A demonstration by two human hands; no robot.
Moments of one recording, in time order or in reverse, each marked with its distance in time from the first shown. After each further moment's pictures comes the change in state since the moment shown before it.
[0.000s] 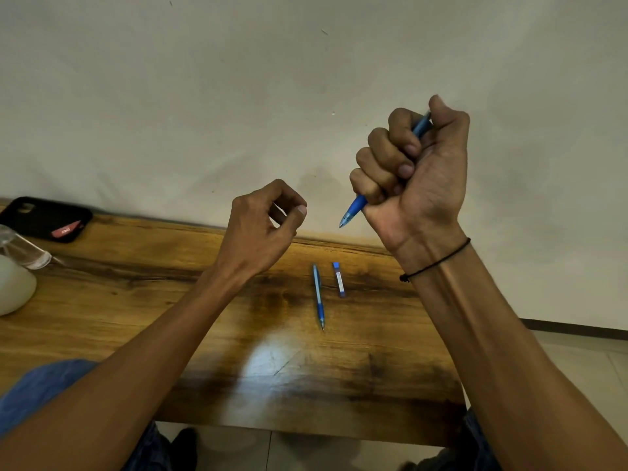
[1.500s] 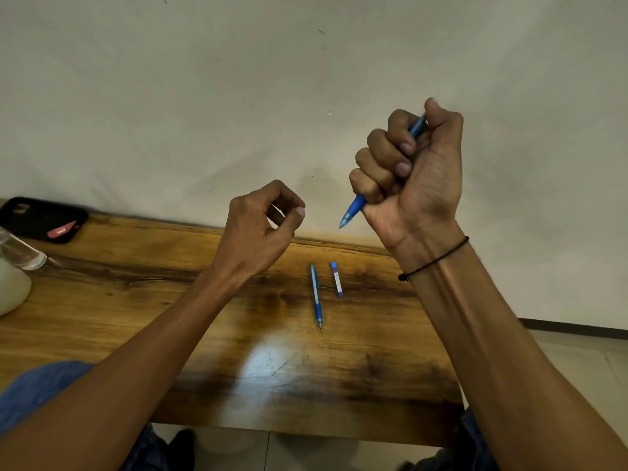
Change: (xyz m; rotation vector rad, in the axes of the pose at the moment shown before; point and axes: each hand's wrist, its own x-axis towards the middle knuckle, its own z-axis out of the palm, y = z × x) left_hand -0.001 -0.001 0.001 -0.001 -0.004 -0.002; right_hand 0.003 0.000 -0.004 -0.002 0.074 0.005
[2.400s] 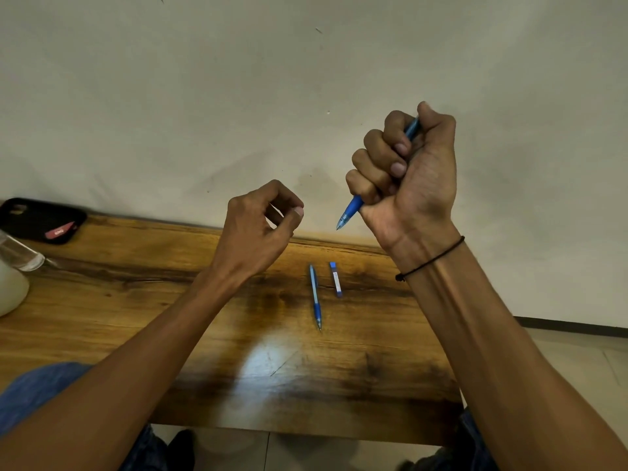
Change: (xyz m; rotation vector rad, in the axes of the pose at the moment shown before) left_hand 0.000 0.001 0.000 -0.001 0.000 0.004; right_hand -0.001 0.001 0.000 -0.002 0.016 -0.005
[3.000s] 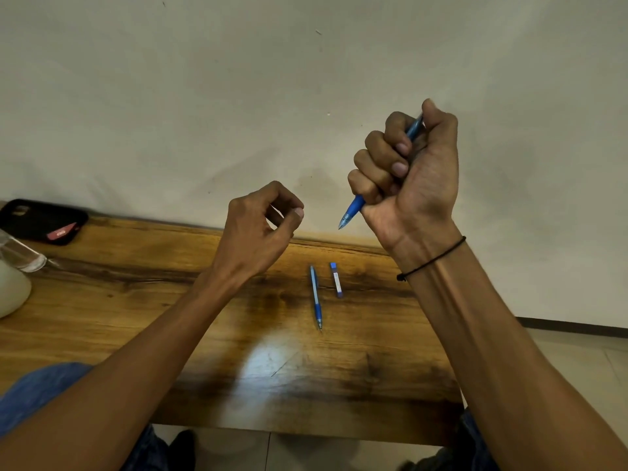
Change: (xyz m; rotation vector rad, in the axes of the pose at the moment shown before) left_hand 0.000 0.001 -0.001 0.002 -0.001 -0.011; right_hand 0.001 -0.001 0.000 -0.015 0.009 -0.004
